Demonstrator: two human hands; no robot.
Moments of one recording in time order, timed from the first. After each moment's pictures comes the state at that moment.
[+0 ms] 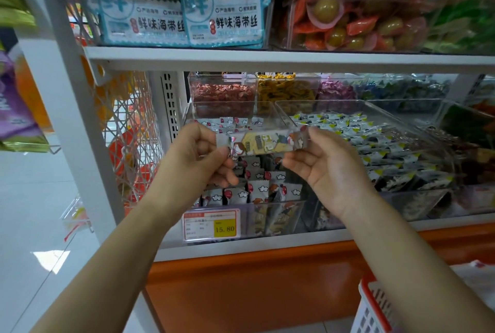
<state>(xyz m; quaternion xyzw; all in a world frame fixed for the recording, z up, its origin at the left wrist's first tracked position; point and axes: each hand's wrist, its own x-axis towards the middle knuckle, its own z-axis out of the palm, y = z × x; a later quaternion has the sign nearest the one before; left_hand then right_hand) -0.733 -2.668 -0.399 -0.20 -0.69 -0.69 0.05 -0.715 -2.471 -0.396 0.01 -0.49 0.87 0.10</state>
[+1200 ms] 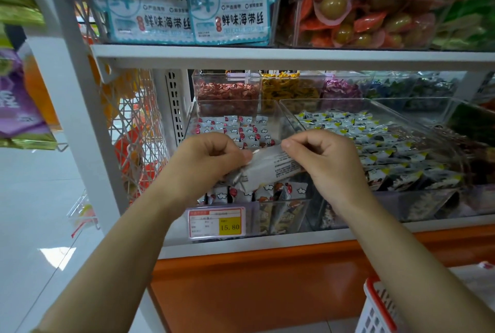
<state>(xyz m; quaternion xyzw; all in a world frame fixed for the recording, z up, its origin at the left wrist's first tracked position) -0.728 -2.668 -0.385 -0.19 -0.80 -0.57 0.02 -0.712 -2.477 -0.400 0.12 -0.80 0.51 0.27</state>
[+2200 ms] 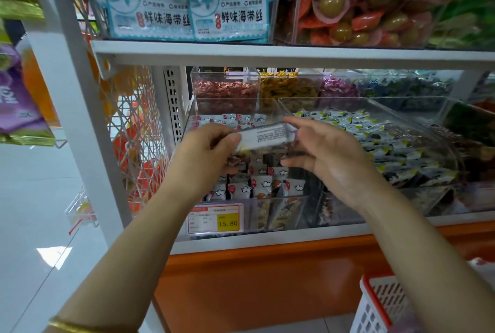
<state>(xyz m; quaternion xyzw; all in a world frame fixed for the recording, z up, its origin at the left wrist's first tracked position) -0.737 -2.656 -0.394 -0.16 -0.80 -0.58 0.10 -0.716 -2.455 -0.398 0.18 -0.68 0.70 0.07</state>
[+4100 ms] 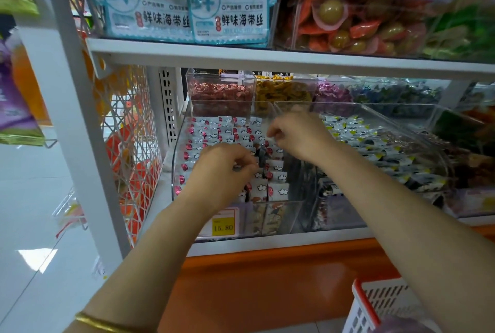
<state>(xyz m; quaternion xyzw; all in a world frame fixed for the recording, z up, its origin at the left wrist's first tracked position) -0.743 -2.639 -0.408 -0.23 -0.89 -0.38 0.12 -0.790 -2.468 -0.375 0.08 -0.98 0.03 0.16</state>
